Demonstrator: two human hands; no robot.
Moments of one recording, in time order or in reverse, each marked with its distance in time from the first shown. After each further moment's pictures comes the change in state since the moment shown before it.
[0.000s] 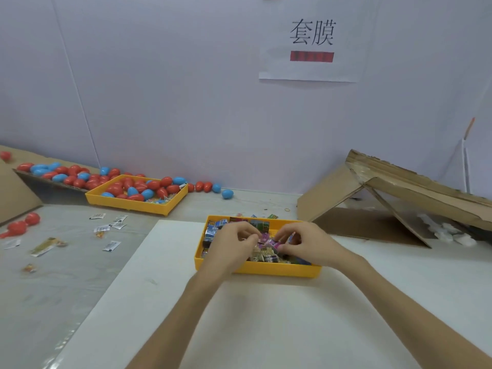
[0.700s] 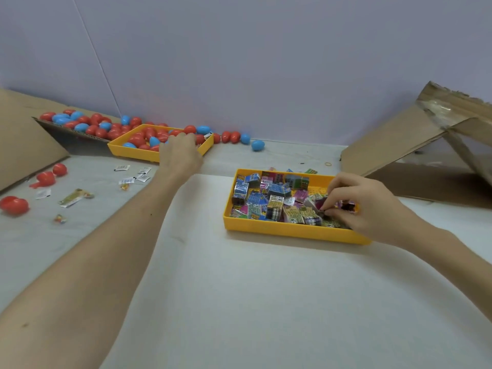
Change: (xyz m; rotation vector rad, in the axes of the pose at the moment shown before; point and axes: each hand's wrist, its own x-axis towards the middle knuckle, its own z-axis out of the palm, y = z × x) left_hand 0.121 -0.098 -0.127 0.946 0.298 -0.166; right_hand -0.010 0.012 0.005 -0.159 0.179 -0.396
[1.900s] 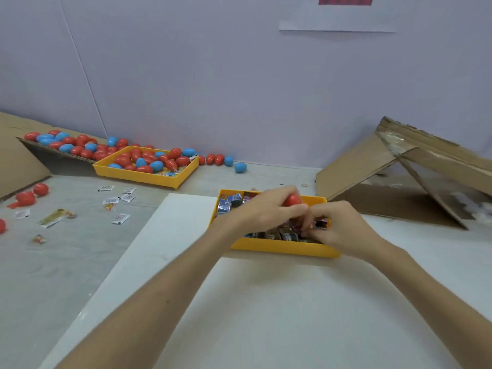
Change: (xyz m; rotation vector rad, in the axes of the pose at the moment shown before) left_hand -0.117 0.149 -0.035 -0.782 -0.549 0.614; right_hand -0.003 -0.013 -0.004 0.175 -0.011 0.210
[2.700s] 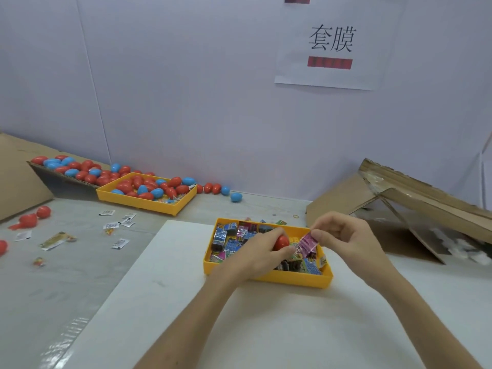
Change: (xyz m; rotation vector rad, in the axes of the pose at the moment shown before) left_hand -0.016 -0.016 0.027 -0.023 0.071 -0.060; right_hand -0.016 -0.032 -0.038 0.562 0.200 0.041
